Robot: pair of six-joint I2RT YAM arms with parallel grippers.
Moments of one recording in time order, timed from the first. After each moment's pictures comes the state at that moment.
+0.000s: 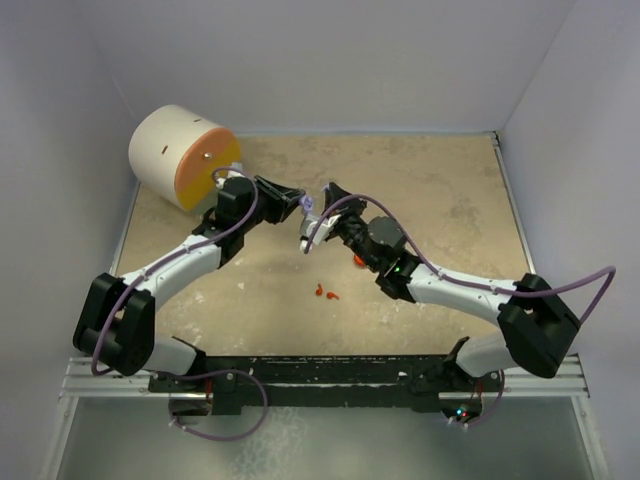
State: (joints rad) left arm -0.44 1.41 0.86 0.22 0.09 -1.38; right arm 0.86 1.40 0.76 0.72 0.22 -1.12
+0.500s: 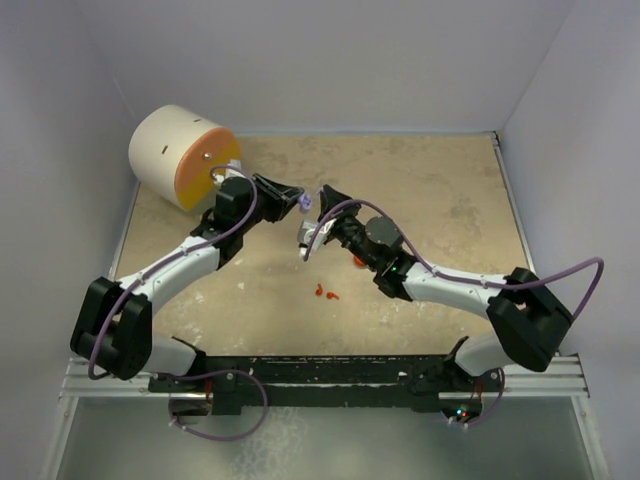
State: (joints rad) left arm -0.45 1.39 0.86 0.23 0.07 -1.33; right arm 0.84 1.44 0.75 0.77 0.11 -1.18
